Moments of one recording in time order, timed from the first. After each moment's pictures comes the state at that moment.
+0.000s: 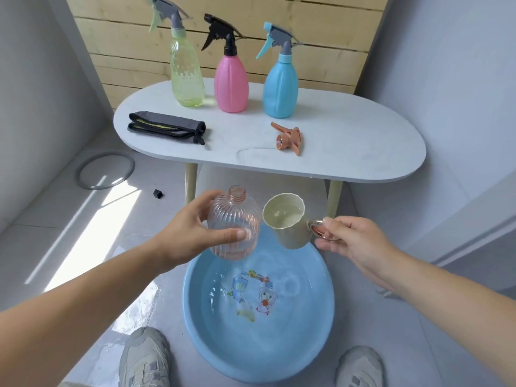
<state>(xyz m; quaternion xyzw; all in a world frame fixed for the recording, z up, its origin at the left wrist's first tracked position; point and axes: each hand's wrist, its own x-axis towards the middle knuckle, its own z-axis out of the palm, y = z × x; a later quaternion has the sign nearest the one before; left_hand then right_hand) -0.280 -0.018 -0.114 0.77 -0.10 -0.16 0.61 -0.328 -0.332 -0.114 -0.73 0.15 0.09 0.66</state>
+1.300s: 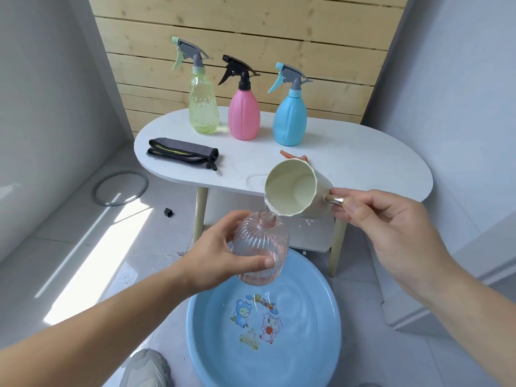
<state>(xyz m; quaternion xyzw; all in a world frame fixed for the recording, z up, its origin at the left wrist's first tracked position) -0.292 -0.043 -0.093 0.77 -0.14 -0.12 0.61 -0.333 -0.310 -0.014 -0.78 -0.05 -0.12 0.62</state>
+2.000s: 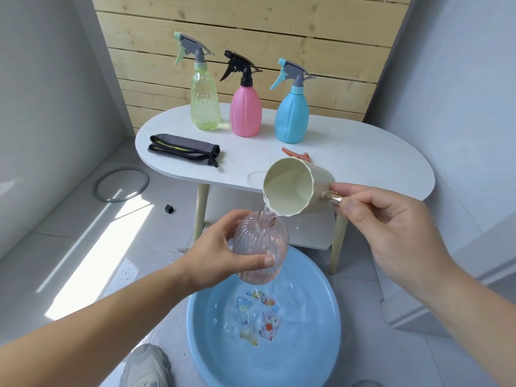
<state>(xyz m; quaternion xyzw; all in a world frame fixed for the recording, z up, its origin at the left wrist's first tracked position) -0.293 -0.043 -0.099 0.77 -0.13 -0.12 0.61 -0.337 -0.307 -0.013 -0.80 -0.07 -0.13 0.58</state>
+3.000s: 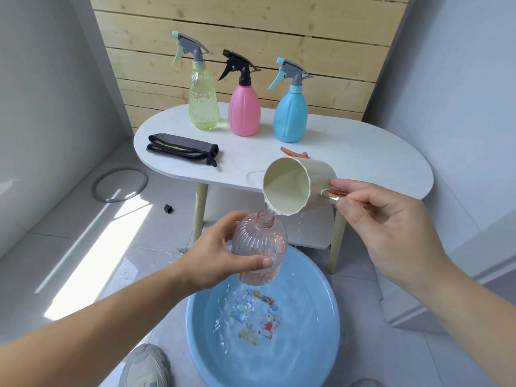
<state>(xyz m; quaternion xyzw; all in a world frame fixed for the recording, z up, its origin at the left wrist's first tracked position) -0.293 -0.043 -0.102 0.77 -0.13 -0.13 0.61 -0.338 -0.305 -0.009 -0.82 -0.08 -0.15 0.54</state>
